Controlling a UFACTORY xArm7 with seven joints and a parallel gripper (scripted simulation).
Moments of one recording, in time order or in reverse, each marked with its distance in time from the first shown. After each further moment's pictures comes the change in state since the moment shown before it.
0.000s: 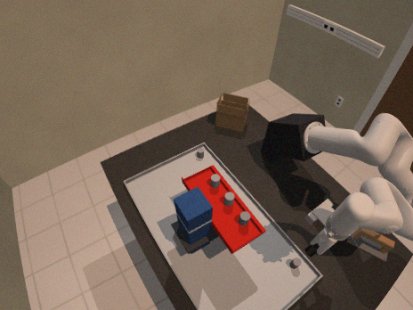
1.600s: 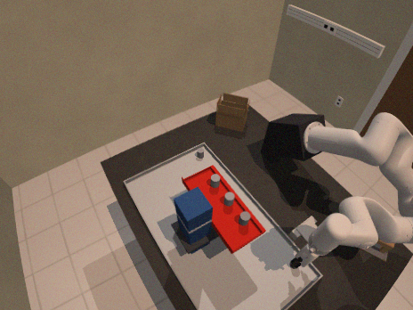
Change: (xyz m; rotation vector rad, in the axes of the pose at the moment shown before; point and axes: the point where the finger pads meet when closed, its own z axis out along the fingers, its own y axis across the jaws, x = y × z) arm 0.000 -0.029 0.080 0.012 -0.002 0.000
